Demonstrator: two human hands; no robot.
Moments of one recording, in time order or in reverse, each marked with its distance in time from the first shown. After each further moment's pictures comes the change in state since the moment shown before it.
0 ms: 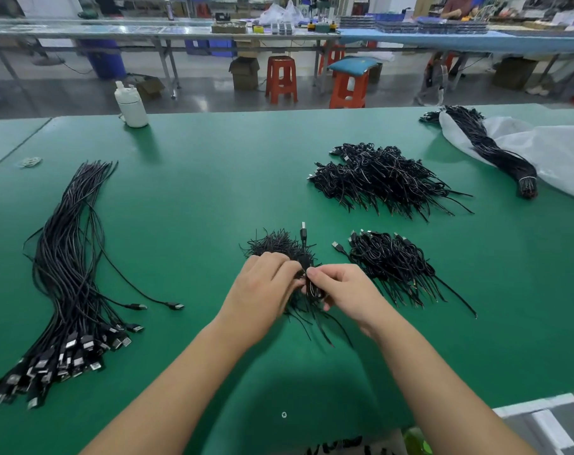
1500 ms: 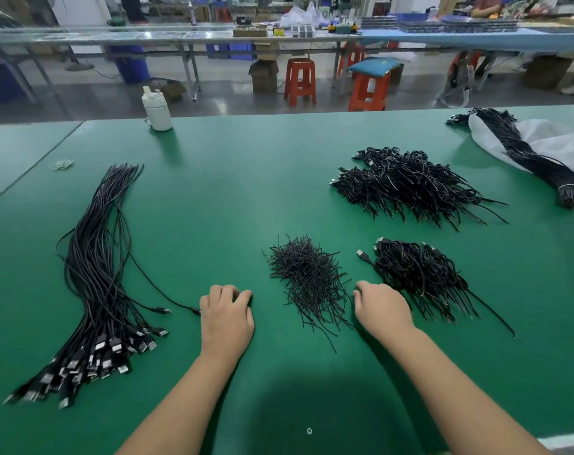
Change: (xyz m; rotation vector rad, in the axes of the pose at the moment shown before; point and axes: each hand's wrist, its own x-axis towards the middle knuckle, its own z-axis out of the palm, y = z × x) left_hand -0.085 -0.066 0.033 0.296 -0.263 -0.638; right_hand 0.054 0.076 -0.013 -1.210 0.240 0.035
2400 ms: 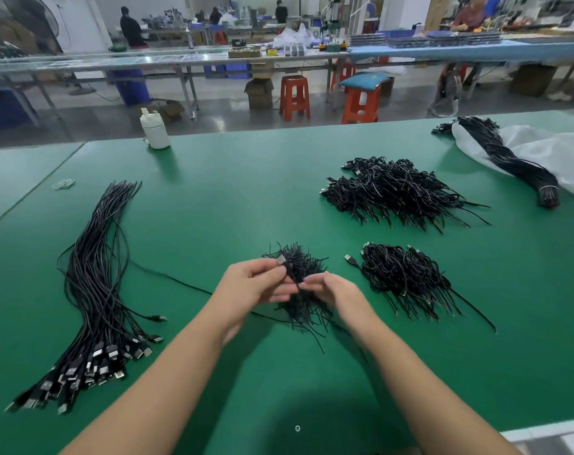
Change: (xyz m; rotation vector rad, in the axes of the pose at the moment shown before) left_hand 0.039 0.066 -0.107 -1.534 -0.497 -0.323; right_hand -0.029 -0.045 -0.040 1.305 -0.212 -0.033
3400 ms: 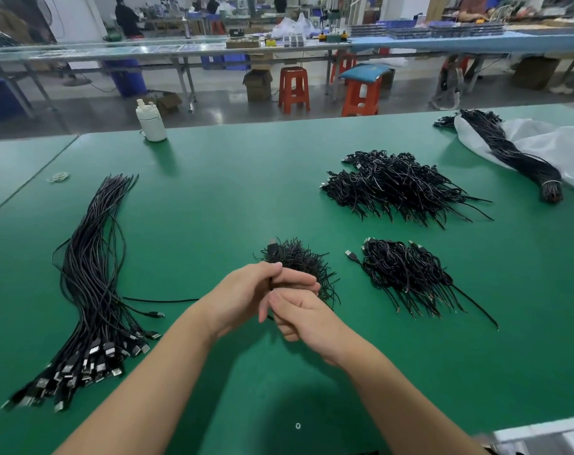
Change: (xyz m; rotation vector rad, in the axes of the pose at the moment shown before) left_hand -0.009 0.014 0.001 0.031 -0.449 -0.123; right_hand -0.035 -0.031 0.052 0.186 -0.395 -0.120
